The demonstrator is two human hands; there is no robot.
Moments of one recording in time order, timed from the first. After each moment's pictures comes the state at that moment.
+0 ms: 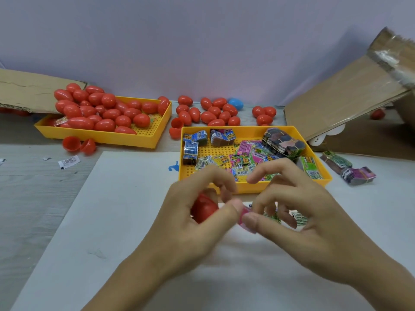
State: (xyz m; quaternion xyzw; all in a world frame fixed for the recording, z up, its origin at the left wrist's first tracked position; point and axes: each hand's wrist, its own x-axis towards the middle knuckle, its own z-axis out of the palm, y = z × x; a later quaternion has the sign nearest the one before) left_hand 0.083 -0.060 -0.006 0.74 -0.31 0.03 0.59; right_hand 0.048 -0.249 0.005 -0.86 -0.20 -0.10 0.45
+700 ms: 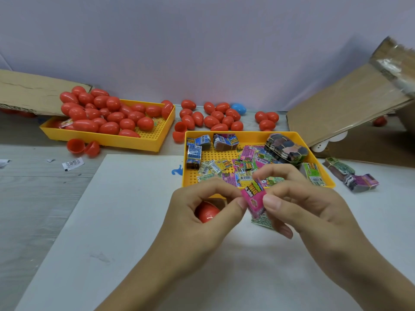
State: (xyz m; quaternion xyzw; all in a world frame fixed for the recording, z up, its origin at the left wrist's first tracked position) left_hand 0.083 -0.068 -0.011 0.68 -0.24 -0.01 0.69; right_hand 0.052 -0.245 0.002 -0.75 -0.12 -0.06 0.65
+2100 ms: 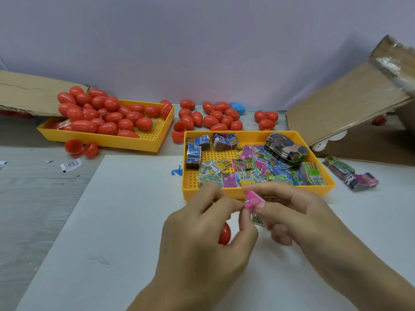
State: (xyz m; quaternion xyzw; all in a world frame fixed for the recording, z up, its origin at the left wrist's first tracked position) left_hand 0.067 -0.077 -0.019 0.83 -0.26 0.31 0.39; right_hand 0.056 -0.239 0.001 -0.74 0.03 0.07 0.67
